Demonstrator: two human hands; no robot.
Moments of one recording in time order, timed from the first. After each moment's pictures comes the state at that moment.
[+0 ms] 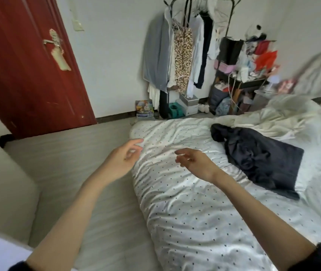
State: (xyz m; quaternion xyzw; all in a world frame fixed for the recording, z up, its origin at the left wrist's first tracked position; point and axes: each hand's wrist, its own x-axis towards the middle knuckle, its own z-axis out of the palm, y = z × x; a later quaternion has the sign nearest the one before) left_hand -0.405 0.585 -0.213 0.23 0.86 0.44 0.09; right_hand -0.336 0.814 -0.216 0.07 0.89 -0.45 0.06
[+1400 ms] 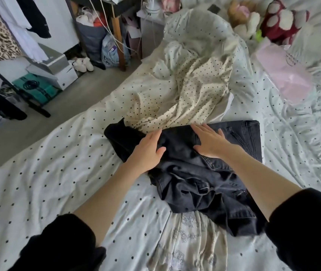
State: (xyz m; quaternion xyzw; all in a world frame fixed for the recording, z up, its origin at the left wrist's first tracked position) left_hand -0.727 1.234 -0.482 0.55 0.76 0.19 0.30; right_hand -0.564 1.372 -0.467 0.41 0.88 -0.17 0.17
